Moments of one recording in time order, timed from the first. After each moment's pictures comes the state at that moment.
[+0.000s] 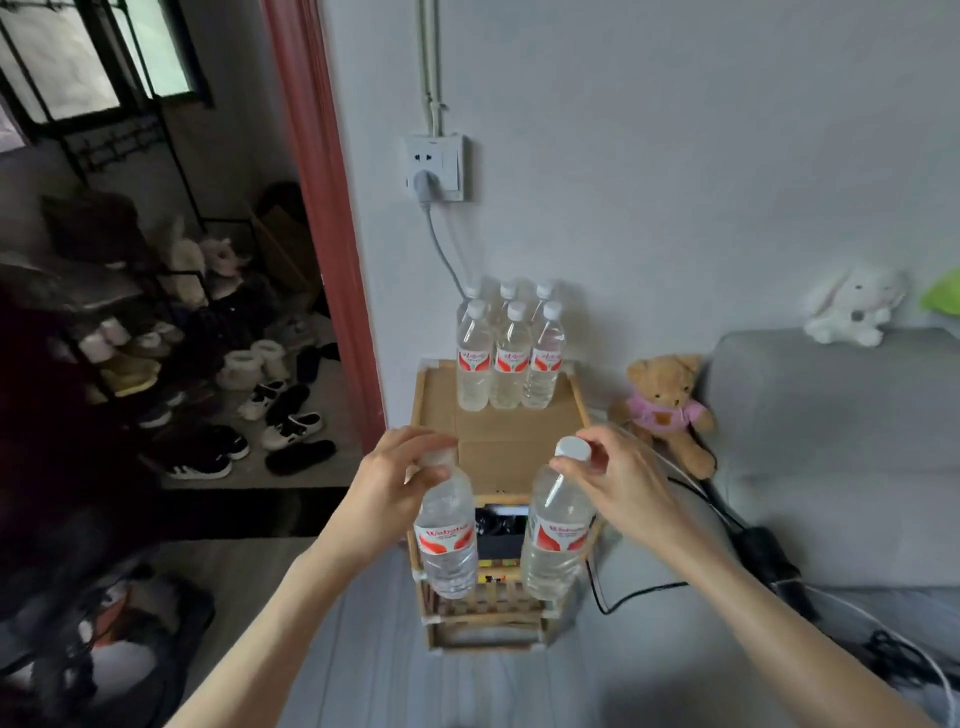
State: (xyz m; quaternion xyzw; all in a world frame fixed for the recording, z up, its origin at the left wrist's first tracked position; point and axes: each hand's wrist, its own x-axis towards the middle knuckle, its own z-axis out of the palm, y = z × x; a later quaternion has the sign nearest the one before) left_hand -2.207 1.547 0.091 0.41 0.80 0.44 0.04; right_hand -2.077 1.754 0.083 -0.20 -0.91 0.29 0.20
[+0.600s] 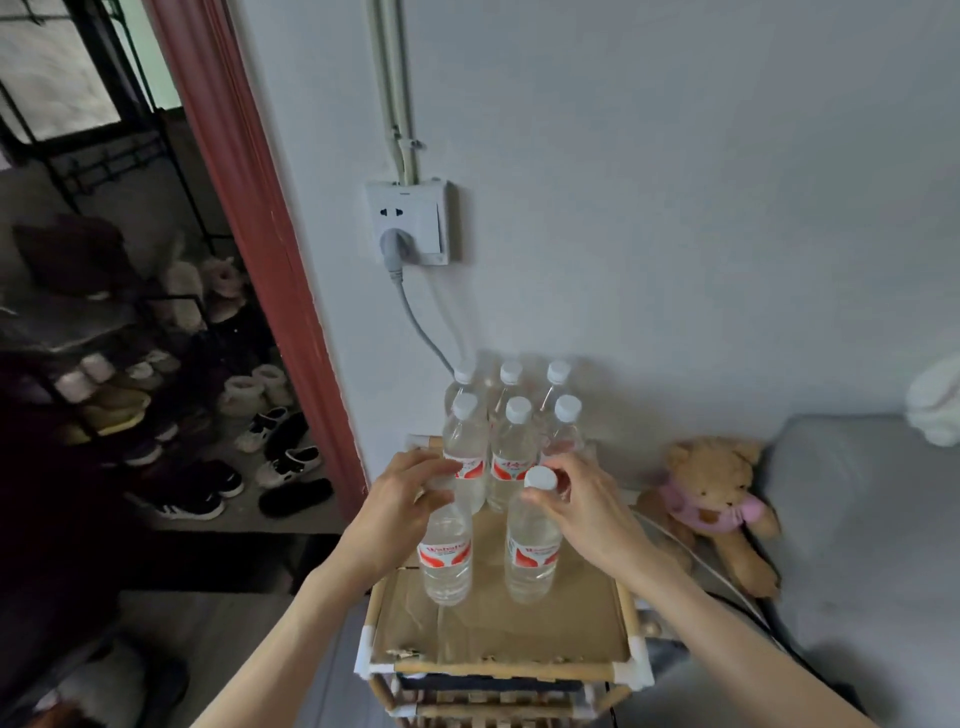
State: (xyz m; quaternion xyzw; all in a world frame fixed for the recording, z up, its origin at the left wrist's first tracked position) left_hand -2.357 1.696 0.074 0.37 0.83 0.41 0.06; right_hand -2.249 1.881 0.060 -0.16 -0.92 0.32 0.16
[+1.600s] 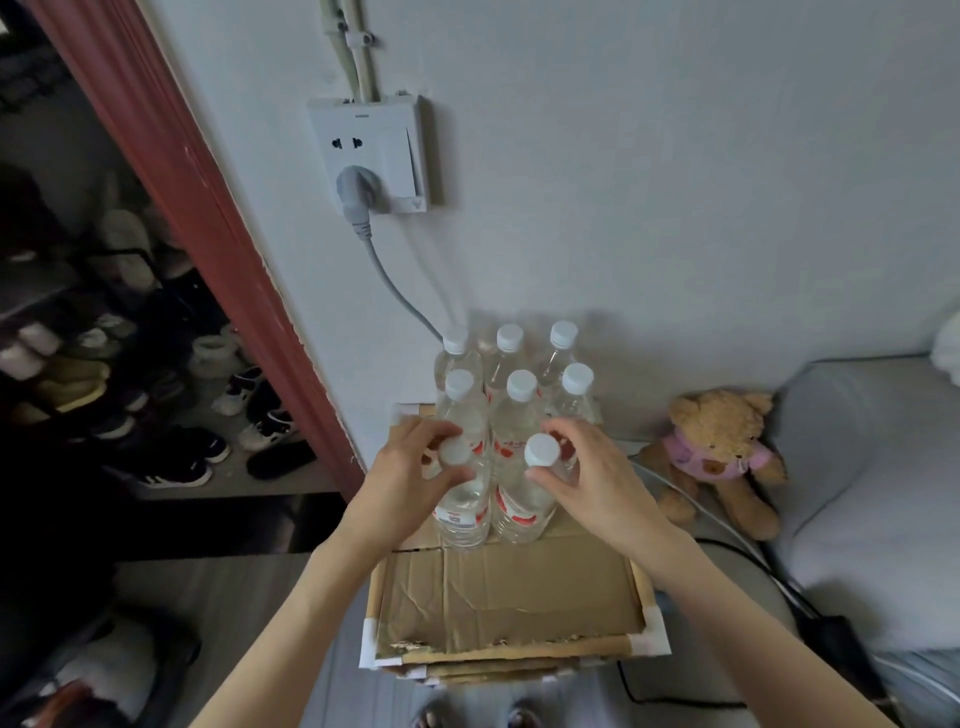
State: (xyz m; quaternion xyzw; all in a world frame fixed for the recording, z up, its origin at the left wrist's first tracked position) left_hand -2.399 1.724 0.049 0.37 0.81 0.43 0.10; right_hand -2.273 1.901 0.036 -0.15 -0.93 0.31 0.14
